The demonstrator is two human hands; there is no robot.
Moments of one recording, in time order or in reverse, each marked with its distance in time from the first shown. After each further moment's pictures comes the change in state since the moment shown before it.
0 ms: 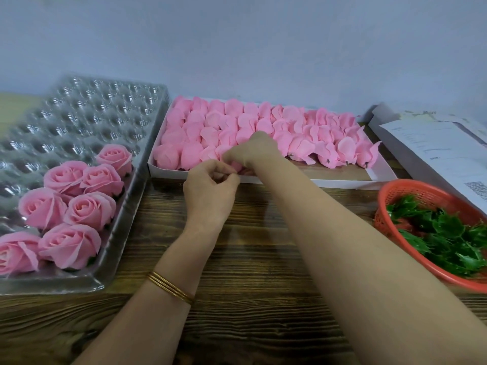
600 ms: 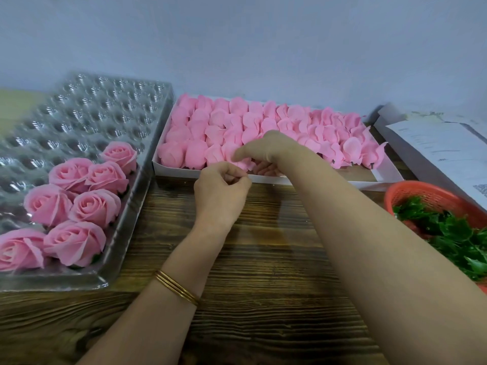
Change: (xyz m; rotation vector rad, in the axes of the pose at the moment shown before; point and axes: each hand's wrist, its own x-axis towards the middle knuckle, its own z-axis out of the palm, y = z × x) left_hand -0.002 0.002 0.005 0.058 -0.070 -0.042; right_hand 0.004 0.005 -0.022 -0.061 -0.152 0.049
